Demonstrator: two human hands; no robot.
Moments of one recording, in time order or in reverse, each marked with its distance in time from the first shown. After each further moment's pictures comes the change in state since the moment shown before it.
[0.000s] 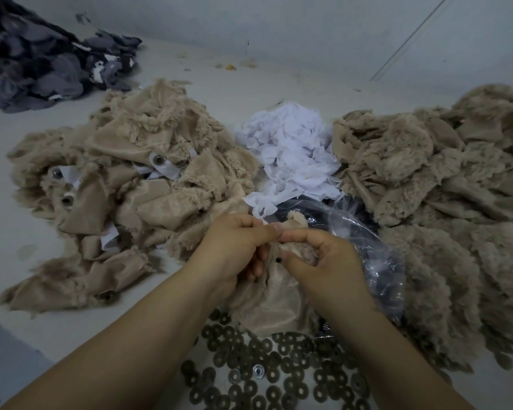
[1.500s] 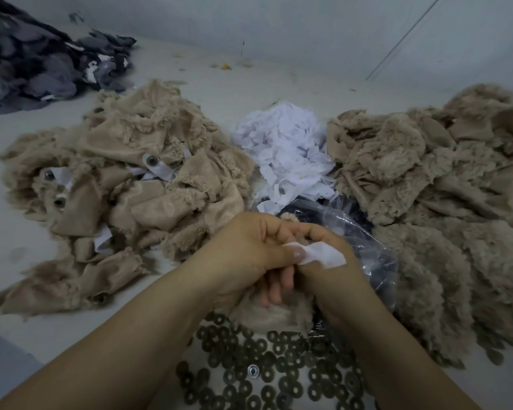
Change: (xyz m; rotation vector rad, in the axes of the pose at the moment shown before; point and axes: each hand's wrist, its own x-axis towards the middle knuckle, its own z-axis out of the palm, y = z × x) left_hand -0.025 0.020 0.009 0.101 -0.396 0.092; right_hand 0.008 0.004 -0.005 0.425 -0.184 0.186
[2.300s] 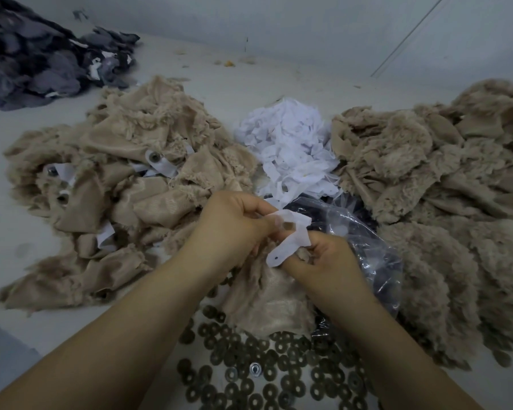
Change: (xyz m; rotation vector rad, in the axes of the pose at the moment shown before) left_hand 0.015 -0.001 -0.017 0.210 0.424 0.161; right_hand -0.005 0.003 0.002 -0.274 0.046 -0.153
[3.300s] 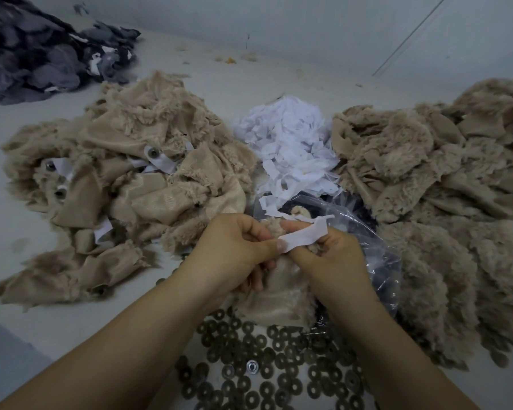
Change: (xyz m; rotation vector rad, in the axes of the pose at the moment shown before) left_hand -0.022 -0.010 0.005 -0.074 -0.089 -0.244; right_hand 0.002 0.000 -0.003 0.087 0.133 0.028
